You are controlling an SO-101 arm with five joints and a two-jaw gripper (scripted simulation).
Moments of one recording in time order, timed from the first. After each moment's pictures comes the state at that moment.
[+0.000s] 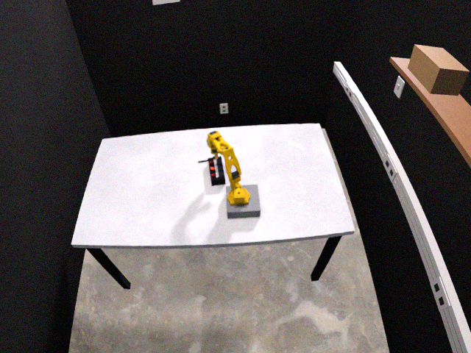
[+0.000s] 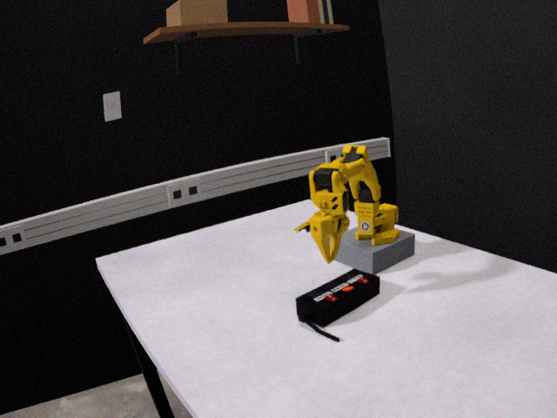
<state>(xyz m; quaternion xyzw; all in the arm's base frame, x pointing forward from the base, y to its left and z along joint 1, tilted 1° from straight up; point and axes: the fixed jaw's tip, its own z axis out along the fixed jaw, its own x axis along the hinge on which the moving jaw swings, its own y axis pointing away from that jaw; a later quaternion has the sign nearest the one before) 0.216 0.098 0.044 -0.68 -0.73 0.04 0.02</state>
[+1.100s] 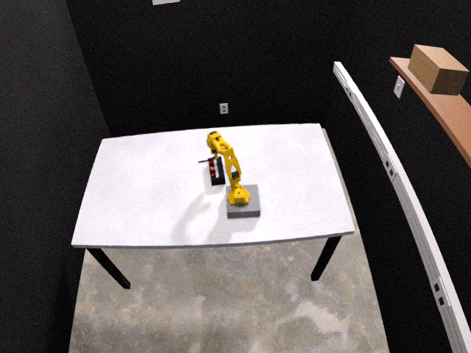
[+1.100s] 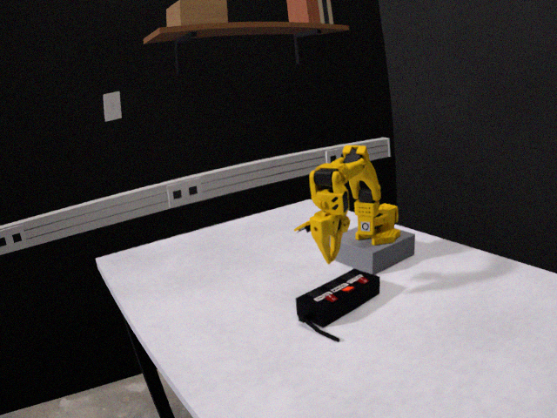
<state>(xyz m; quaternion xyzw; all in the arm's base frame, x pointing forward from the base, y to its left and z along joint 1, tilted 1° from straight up) 0.216 0.098 0.043 -0.68 -0.73 0.04 0.02</state>
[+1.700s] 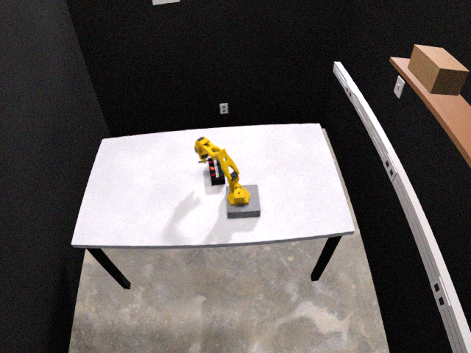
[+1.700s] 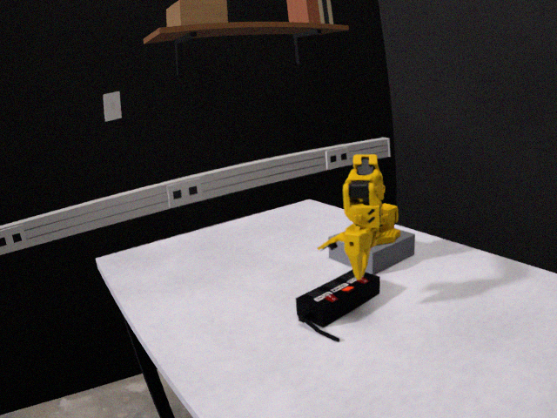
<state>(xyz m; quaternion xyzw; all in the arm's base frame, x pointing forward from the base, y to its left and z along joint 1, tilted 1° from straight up) 0.203 0.168 0.026 -0.58 -0.81 0.02 0.00</state>
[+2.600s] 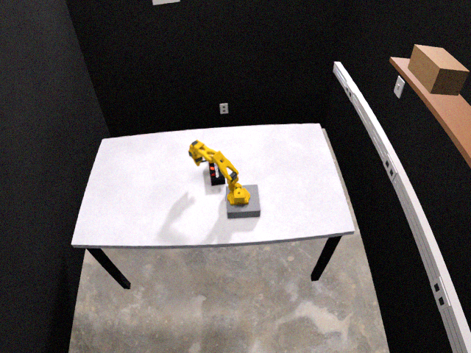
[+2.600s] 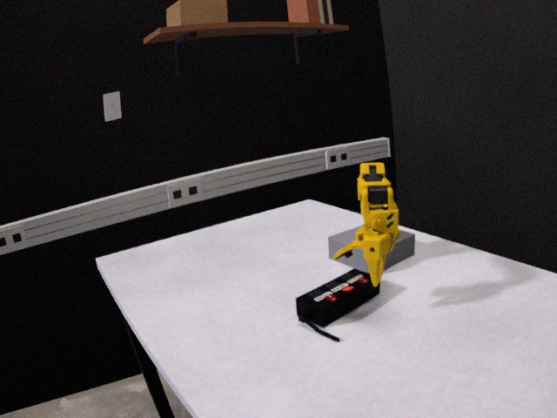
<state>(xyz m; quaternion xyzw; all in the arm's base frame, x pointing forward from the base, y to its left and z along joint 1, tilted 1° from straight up) 0.194 0.202 0.020 -0.54 -0.84 -0.01 0.00</state>
